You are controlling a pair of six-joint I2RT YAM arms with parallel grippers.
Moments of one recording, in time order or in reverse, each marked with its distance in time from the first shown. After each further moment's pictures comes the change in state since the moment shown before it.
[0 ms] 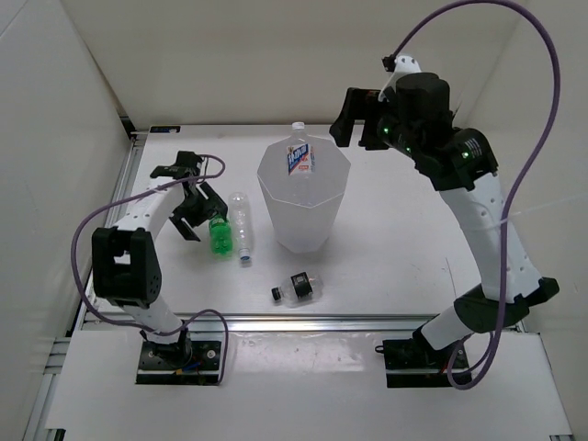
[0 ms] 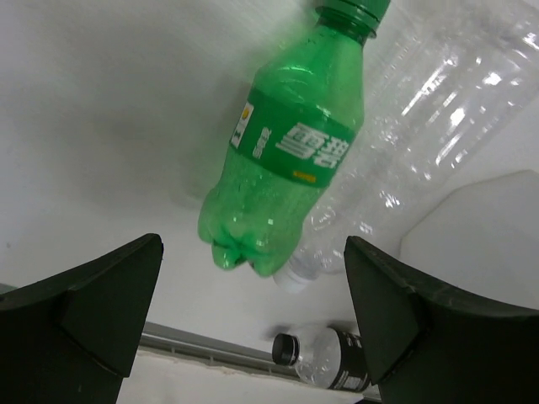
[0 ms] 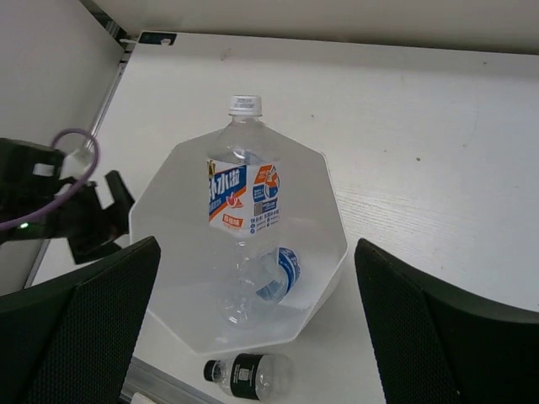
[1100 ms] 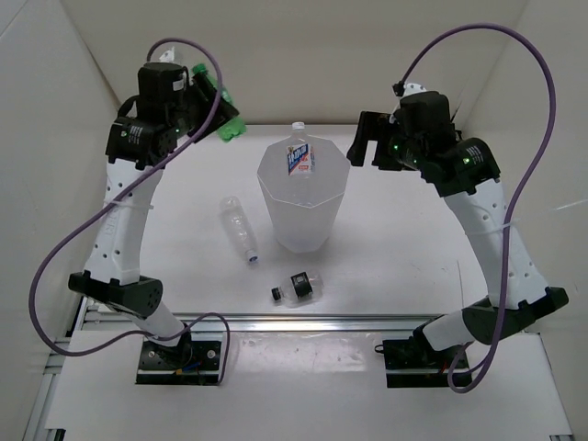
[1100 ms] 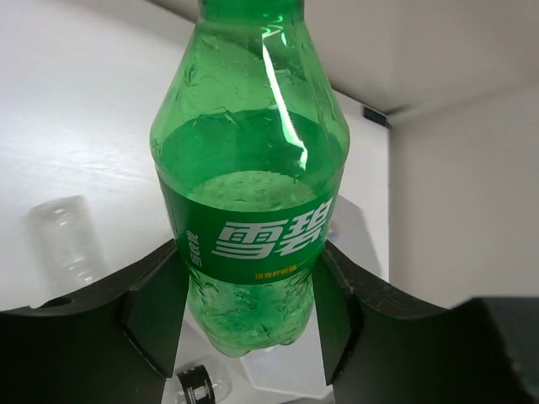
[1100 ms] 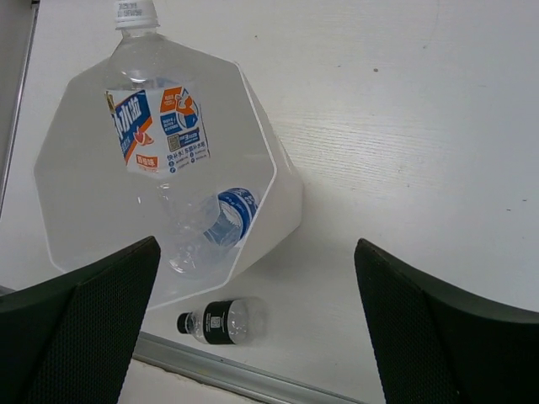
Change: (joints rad) left arm -0.163 -0.027 0.862 -0.046 0.026 0.078; right arm -0.082 -0.108 -0.198 -0.092 -0.018 0.035
